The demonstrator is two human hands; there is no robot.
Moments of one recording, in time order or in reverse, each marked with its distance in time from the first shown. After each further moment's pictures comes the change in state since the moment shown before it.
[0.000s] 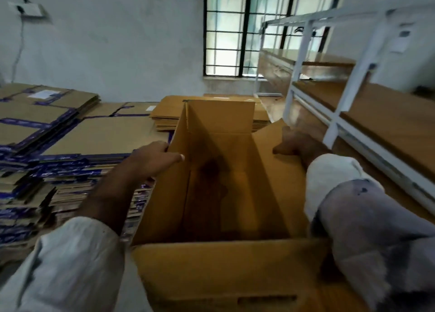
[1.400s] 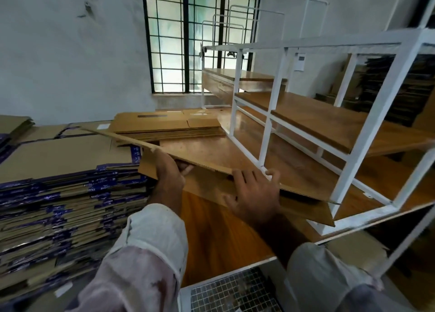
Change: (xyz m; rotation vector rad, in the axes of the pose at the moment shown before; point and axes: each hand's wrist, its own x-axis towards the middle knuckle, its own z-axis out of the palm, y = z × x) left_hand -0.048 -0.003 0.071 -1.560 0.019 -0.167; right_hand -0.308 -0.049 0.099 -0.521 0.488 -0.172
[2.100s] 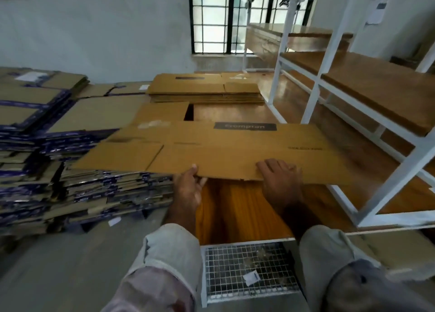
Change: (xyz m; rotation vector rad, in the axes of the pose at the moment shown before) left_hand 0.003 -0.090 -0.097 0.006 0.216 0.021; right_hand 0.008 0.031 0.115 0.275 0.053 -0.139
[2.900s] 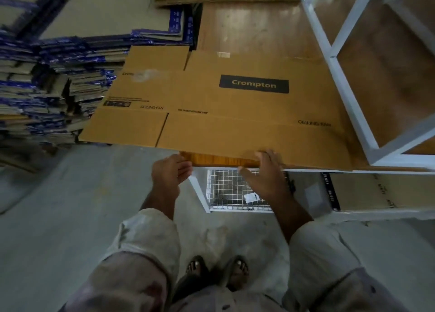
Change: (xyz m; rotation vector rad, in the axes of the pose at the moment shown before) left_hand -0.043 -0.105 -0.120 0.423 0.366 -0.111; right_hand -0.130 0.004 0.074 0.758 -0.628 0.464
